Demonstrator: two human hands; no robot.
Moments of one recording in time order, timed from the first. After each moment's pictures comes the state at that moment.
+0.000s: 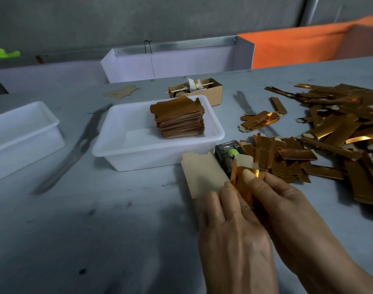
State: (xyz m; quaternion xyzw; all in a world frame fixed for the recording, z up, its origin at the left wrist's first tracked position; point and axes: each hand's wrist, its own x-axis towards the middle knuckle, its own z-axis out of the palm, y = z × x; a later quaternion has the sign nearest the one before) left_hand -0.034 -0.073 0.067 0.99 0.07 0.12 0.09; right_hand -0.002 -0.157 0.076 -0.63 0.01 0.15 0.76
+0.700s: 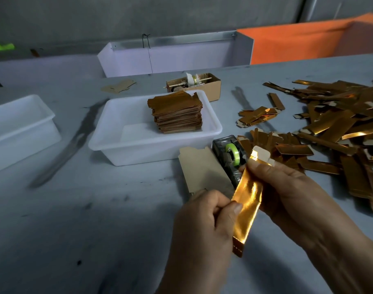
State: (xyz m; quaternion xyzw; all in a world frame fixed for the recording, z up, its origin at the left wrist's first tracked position) left_hand -0.053 -0.038 0.065 0.85 0.06 0.10 0.51; right_hand 0.018 -0.176 0.077 -0.60 0.02 0.20 0.78
